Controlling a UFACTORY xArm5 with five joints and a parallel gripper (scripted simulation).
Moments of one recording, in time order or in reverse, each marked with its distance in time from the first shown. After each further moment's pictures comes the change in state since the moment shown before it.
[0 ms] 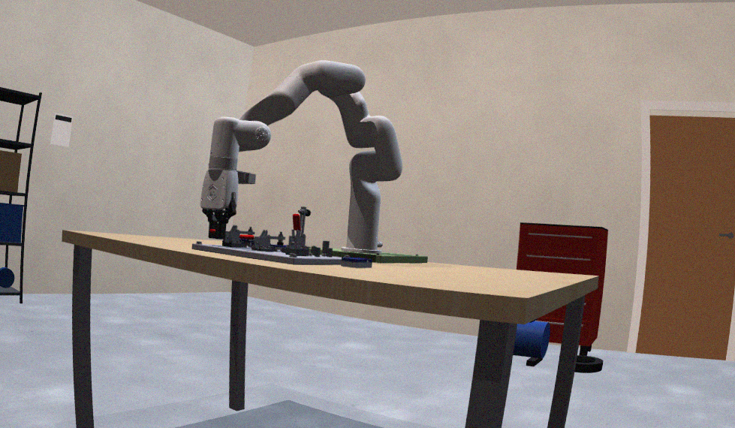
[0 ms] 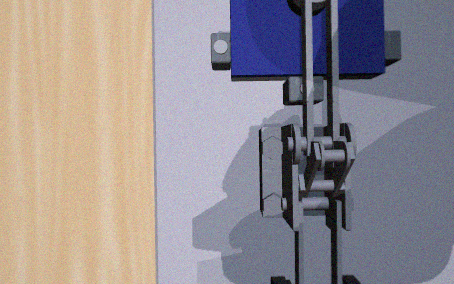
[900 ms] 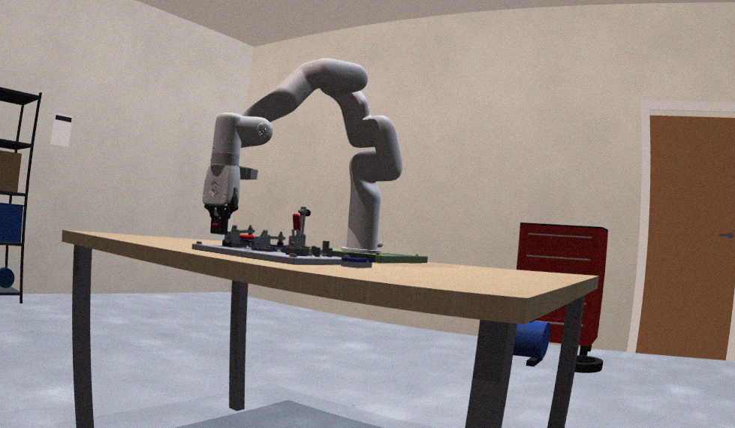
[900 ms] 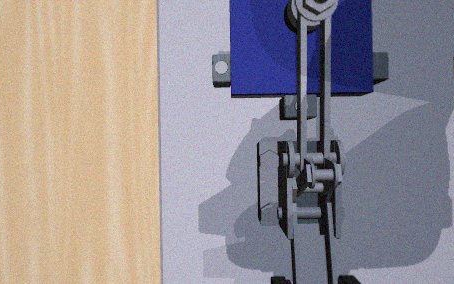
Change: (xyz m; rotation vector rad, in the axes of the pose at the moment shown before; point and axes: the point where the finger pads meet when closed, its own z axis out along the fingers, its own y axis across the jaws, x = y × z) arm 0.006 0.000 -0.012 0.000 0.000 0.000
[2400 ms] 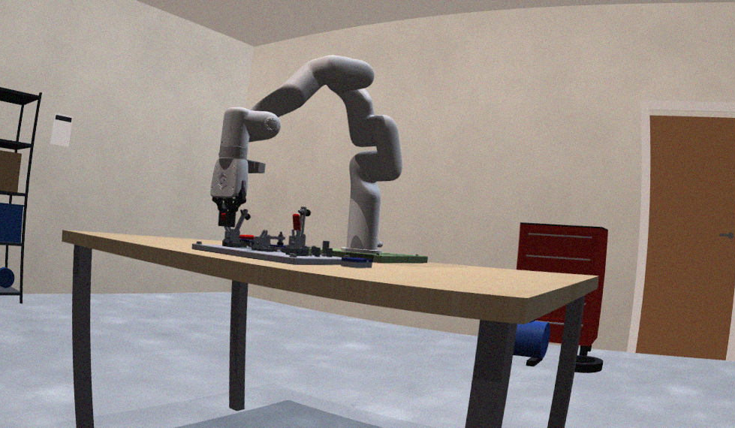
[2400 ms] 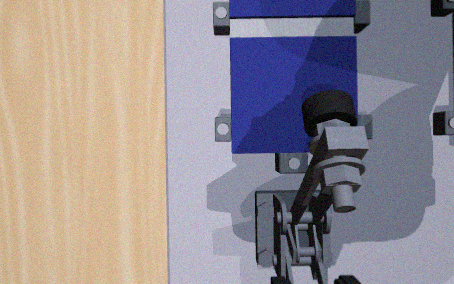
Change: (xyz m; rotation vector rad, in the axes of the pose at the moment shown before) arm 0.026 0.000 -0.020 0.001 -0.004 0.000
